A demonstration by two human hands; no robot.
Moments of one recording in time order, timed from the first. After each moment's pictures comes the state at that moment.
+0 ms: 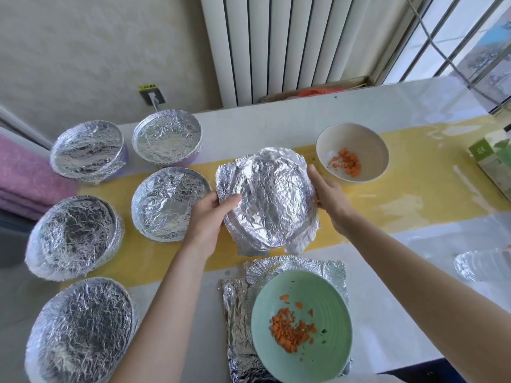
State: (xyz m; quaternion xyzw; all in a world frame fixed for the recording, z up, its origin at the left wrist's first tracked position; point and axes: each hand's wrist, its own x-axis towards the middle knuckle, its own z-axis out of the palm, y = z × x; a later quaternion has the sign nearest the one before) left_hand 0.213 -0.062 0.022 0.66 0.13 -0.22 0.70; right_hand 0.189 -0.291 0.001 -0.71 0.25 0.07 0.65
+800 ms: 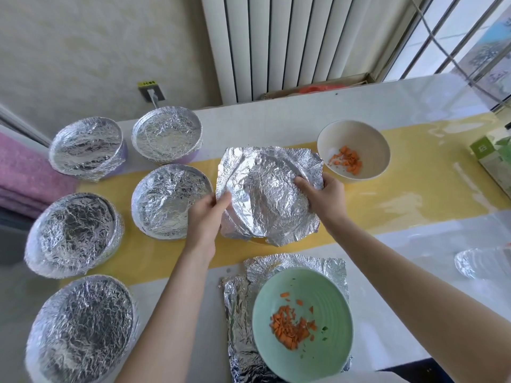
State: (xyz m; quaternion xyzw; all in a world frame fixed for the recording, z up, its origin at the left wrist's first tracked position) left_hand 0.207 -0.059 0.011 0.74 0.16 -0.15 0.64; right_hand 0.191 -0.282 -0.025 -0.78 0.28 -0.07 0.56
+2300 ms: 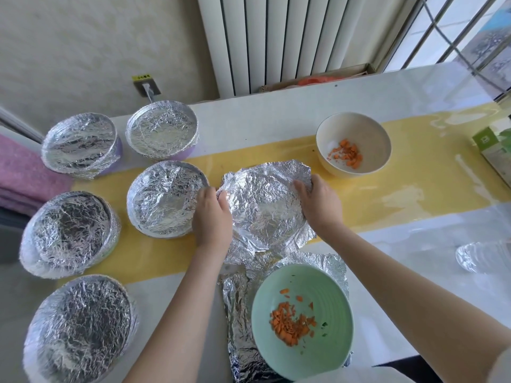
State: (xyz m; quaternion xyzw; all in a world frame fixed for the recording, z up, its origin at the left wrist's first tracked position) left_hand 0.211 -0.075 -0.019 0.96 0.04 0.00 0.29; right_hand 0.183 -0.270 -0.032 -0.92 0.23 -0.01 0.31
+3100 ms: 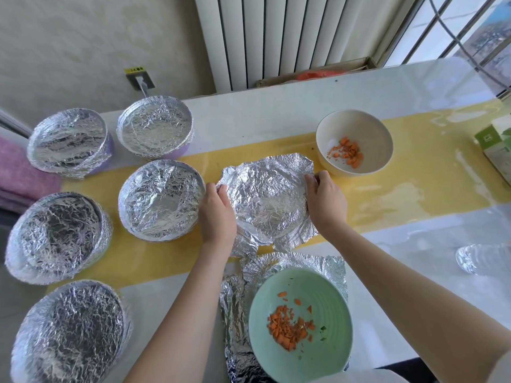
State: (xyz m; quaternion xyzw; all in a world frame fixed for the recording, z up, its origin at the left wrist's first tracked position) left_hand 0.224 -0.093 -0.039 0.94 0.07 0.03 0.35; right_hand 0.189 -0.281 -0.039 -0.91 0.28 -0.02 0.30
